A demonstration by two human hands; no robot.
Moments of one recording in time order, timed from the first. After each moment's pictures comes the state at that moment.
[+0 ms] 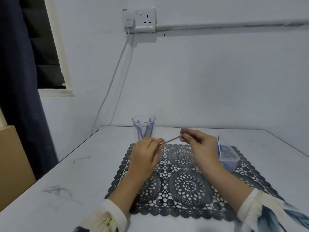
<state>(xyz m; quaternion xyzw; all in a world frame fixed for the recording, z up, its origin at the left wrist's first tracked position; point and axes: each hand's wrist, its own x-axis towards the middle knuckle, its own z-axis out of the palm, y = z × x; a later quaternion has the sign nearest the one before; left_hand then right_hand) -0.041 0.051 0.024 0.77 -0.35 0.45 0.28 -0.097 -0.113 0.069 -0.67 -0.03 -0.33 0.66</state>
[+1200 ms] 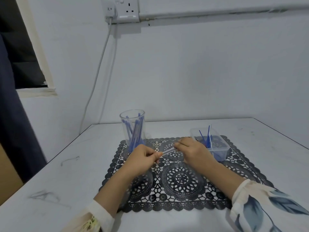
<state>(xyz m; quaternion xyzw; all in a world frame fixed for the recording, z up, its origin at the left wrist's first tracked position) -0.059 0.040 0.042 0.88 -0.22 -0.04 0.41 -0.081 -0.164 0.016 -0.88 -0.24 -0.41 0.05</state>
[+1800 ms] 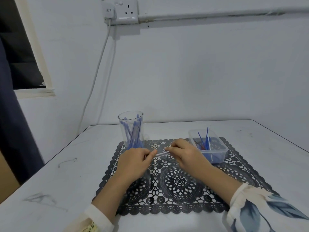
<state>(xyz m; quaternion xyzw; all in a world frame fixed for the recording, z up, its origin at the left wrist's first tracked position) -0.056 0.046 0.037 0.94 -0.25 0.16 0.19 -0.081 -0.152 0.016 -0.87 -0.27 -0.39 0.11</state>
